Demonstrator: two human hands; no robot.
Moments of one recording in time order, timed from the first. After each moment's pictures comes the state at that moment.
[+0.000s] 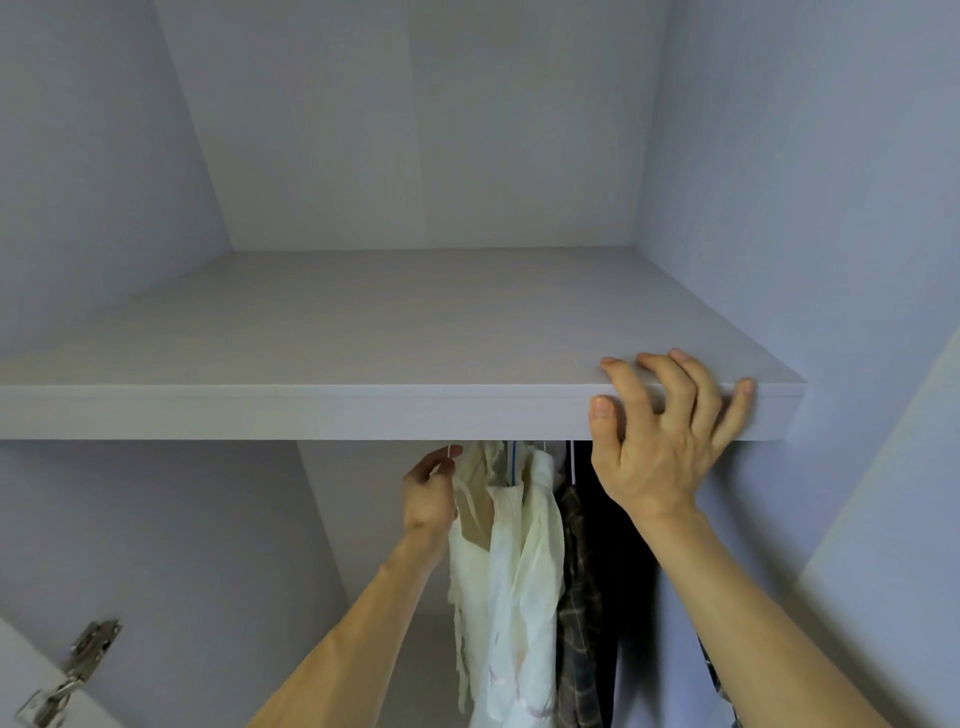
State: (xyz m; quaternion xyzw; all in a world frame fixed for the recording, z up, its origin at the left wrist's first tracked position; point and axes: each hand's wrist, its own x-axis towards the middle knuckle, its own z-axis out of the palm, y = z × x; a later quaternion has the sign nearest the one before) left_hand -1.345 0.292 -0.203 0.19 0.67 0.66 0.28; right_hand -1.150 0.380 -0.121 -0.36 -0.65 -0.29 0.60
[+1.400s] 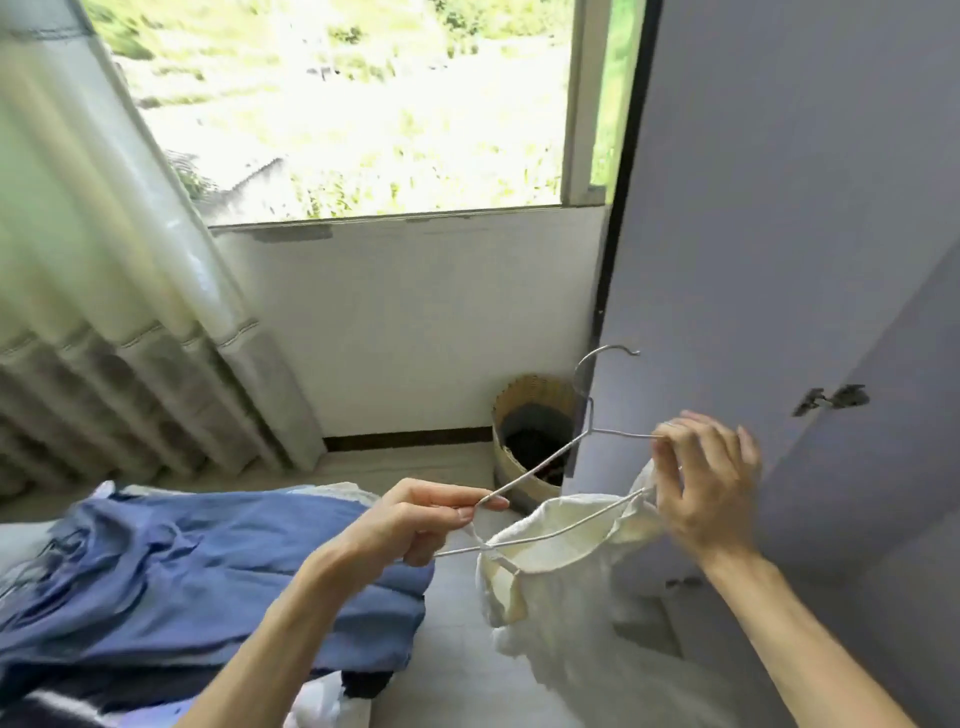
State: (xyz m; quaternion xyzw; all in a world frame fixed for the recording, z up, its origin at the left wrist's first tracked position) left_hand -1.112 -0.398 -0.201 -0.07 0.69 0.71 0.14; right_hand -1.280 -0.120 -0.253 0.26 -0.86 0.27 0.36
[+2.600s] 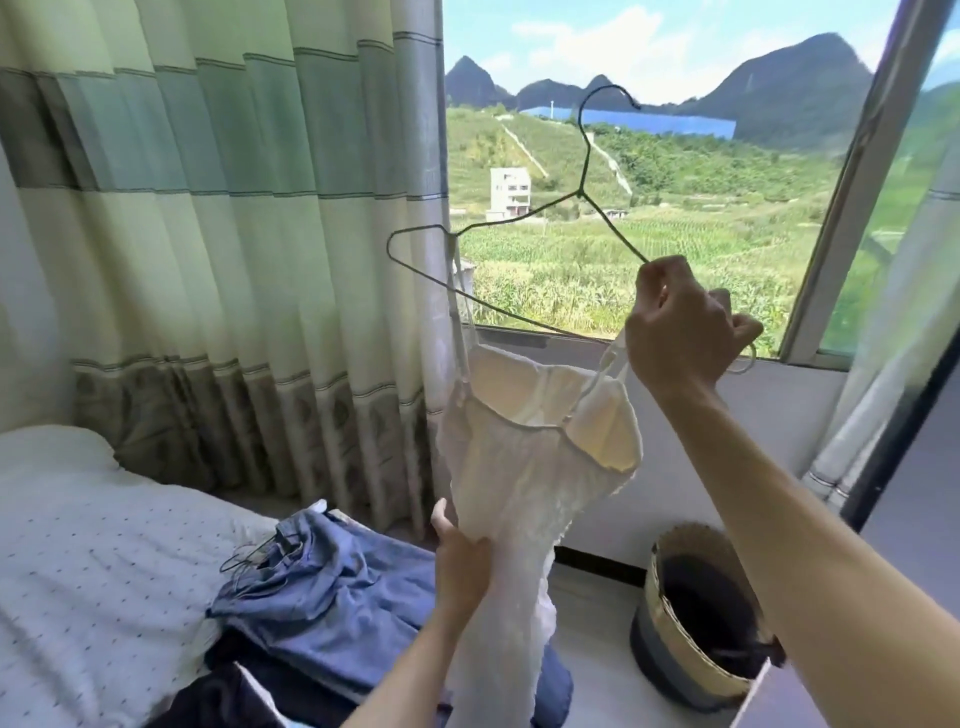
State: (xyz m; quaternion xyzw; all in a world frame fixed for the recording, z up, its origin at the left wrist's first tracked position) left_hand -1.029 -0.552 -0.235 -0.45 0.63 0.55 -0.31; right_hand -1.189 -0.451 0.017 0.25 -0.78 0.46 0.36
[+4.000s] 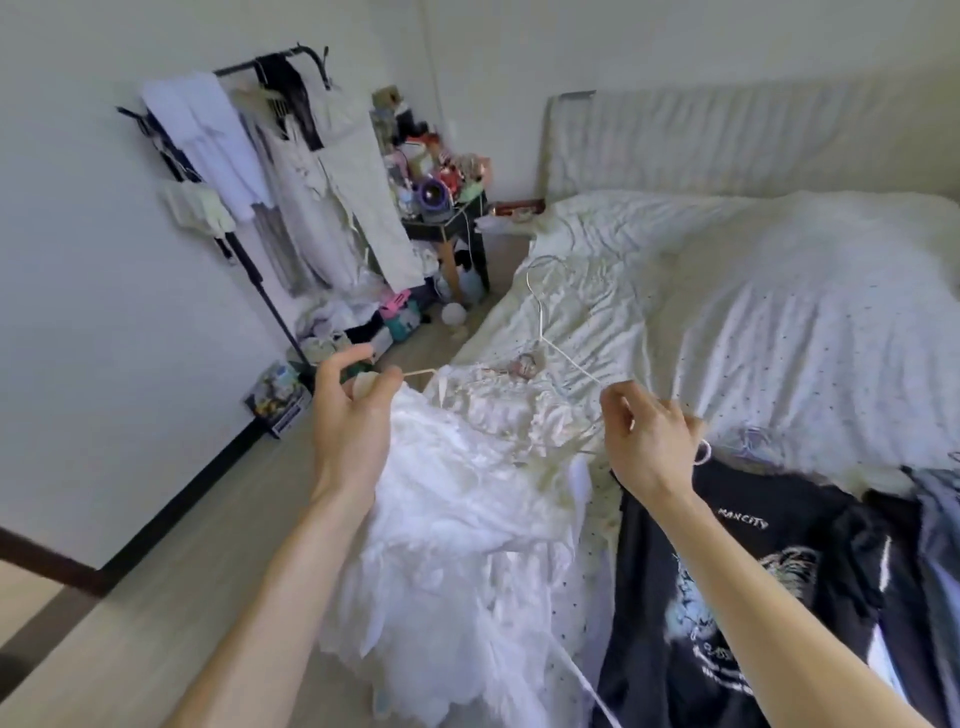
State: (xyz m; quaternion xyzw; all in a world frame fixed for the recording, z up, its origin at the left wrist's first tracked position) left_hand -0.484 -0.258 -0.139 -0.74 0.11 -0.01 -0.66; right_hand -0.603 -0.488 -0.249 0.84 -0.35 0.32 -0.25
